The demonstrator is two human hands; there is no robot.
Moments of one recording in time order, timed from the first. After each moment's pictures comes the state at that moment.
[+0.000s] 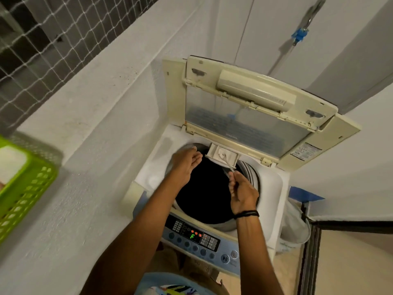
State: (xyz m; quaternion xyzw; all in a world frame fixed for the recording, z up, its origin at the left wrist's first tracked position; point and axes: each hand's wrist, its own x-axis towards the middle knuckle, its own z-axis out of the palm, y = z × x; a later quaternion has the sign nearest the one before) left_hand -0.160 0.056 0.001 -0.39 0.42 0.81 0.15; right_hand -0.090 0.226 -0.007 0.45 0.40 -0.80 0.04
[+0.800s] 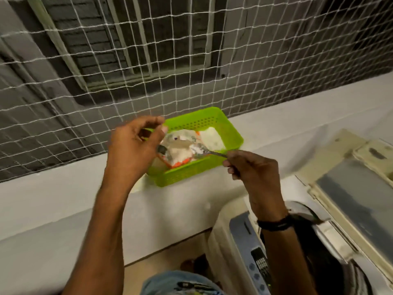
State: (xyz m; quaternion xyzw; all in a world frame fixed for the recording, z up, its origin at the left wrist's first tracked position) left_hand 0.159 -0.242 0.248 -0.34 0.76 0.40 -0.39; right_hand 0.000 -0.057 0.203 -0.21 0.65 -0.69 0.23
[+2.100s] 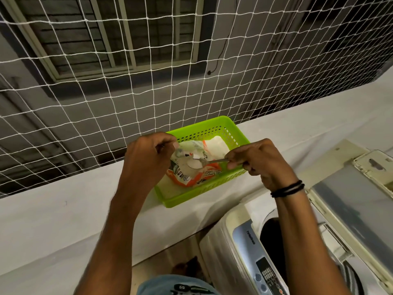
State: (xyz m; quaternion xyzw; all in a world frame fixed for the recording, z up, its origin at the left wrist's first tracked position) left_hand 0.142 -0.307 0.211 -0.31 0.85 0.31 -0.30; right_hand -0.046 -0.134 0.231 -0.21 0.78 -0.50 0.32
